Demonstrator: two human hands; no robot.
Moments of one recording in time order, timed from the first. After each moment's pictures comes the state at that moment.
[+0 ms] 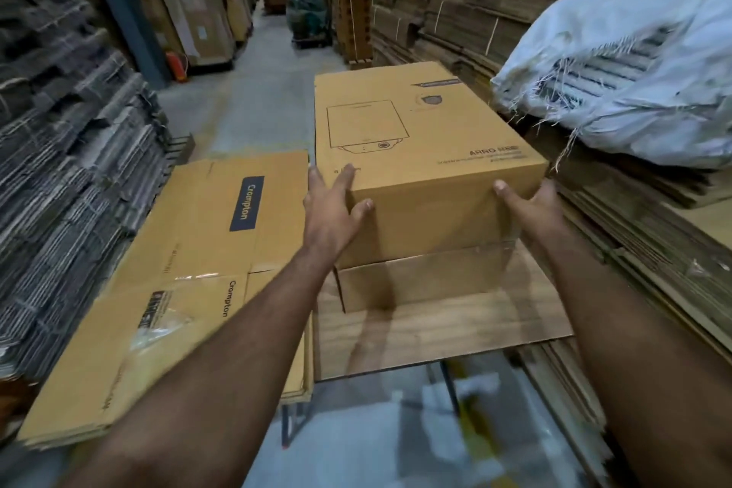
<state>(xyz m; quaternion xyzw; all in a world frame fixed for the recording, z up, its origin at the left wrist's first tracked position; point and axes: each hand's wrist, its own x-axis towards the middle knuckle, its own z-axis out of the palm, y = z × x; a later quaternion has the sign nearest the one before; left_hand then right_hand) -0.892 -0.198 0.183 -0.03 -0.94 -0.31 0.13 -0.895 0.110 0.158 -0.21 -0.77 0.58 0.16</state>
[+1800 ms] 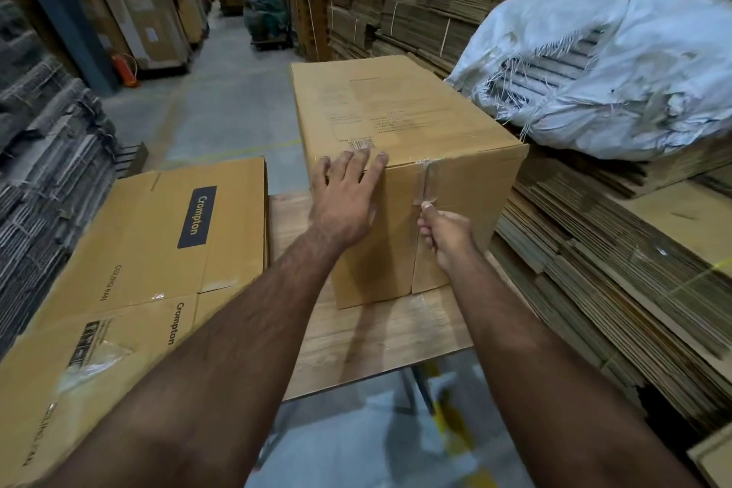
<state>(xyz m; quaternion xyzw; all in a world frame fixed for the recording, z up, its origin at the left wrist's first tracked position) -0.920 -0.117 0.188 -0.21 -0.95 0.00 0.23 -0.908 0.054 0.124 -0.28 -0.61 0.73 0.10</state>
